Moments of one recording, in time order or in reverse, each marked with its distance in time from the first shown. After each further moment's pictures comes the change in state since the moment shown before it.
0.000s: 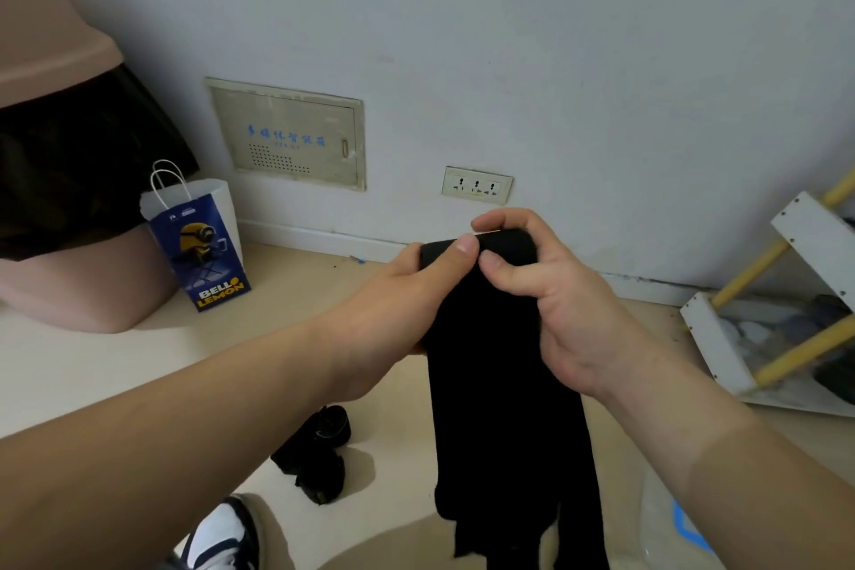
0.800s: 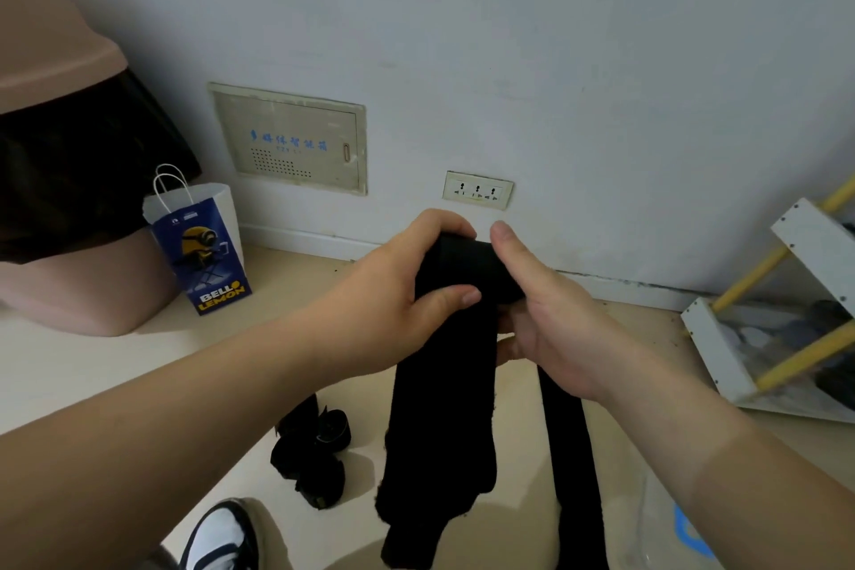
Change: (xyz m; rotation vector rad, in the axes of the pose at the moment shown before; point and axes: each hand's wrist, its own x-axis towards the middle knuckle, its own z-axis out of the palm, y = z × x) left_hand -0.006 0.010 -0.020 0.666 0.032 0.448; right_hand 0.008 0.007 -0.008 -0.192 -0.075 0.187
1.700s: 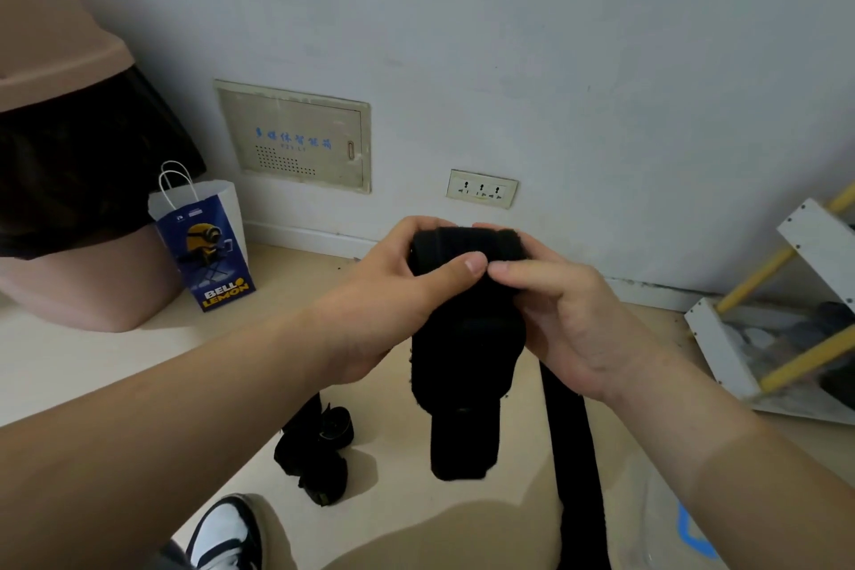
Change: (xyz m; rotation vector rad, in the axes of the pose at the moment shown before) left_hand 0.004 -0.003 0.009 -0.694 0.041 -0.312; right_hand -0.001 0.001 -0.002 0.225 -0.034 -0.130
